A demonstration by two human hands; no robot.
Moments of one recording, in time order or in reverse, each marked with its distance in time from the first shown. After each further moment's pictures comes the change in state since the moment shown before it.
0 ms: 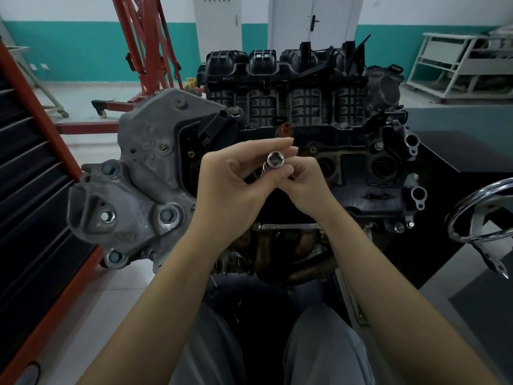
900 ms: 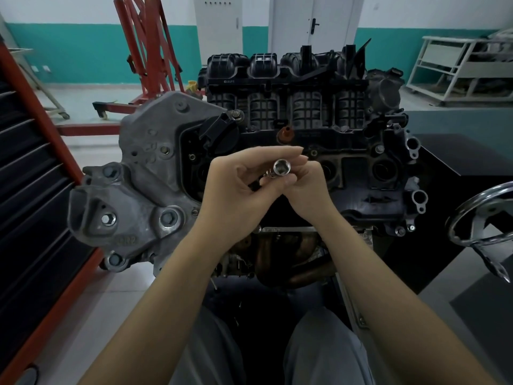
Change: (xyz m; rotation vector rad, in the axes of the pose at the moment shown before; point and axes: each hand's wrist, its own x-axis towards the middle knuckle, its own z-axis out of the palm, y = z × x) left_hand 0.001 -0.003 -0.001 -0.006 -0.078 0.031; right_hand -0.003 0.005 0.003 -0.027 0.127 0.027
